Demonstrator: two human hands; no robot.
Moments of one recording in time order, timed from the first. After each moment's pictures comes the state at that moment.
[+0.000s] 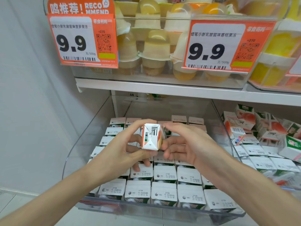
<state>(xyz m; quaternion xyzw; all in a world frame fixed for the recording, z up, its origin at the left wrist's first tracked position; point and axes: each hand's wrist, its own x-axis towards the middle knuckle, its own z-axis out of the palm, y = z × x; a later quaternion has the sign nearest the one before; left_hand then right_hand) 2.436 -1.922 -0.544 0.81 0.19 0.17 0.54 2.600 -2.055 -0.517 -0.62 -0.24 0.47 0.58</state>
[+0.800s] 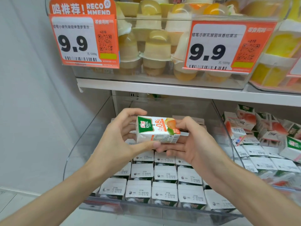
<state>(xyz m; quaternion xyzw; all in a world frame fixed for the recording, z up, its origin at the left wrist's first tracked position) 2.440 -1.923 -0.536 0.78 0.19 0.31 0.50 2.594 -2.052 -0.511 -0.57 -0.18 0.48 0.64</state>
